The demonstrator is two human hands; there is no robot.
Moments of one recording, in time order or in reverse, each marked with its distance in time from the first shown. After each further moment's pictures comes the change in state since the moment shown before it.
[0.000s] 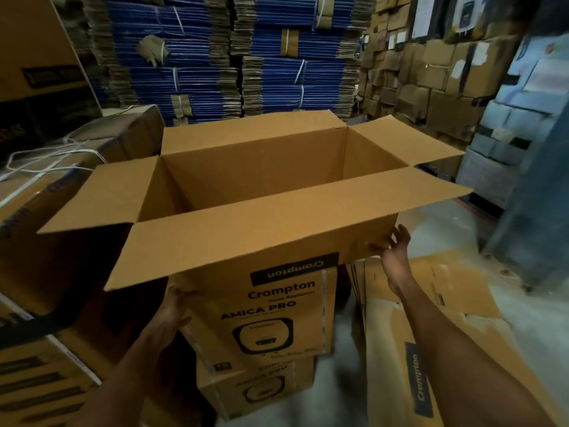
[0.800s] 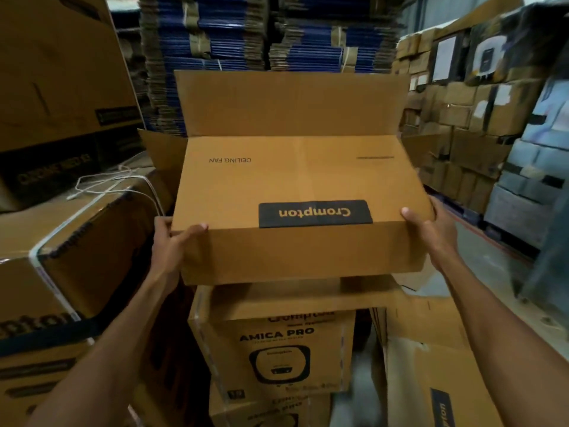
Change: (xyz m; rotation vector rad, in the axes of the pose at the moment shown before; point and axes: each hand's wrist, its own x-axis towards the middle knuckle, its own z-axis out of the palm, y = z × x) left_hand -0.027 0.137 -0.025 -0.048 0.274 0.581; right_hand 0.036 -0.114 -0.009 -0.317 0.160 -0.268
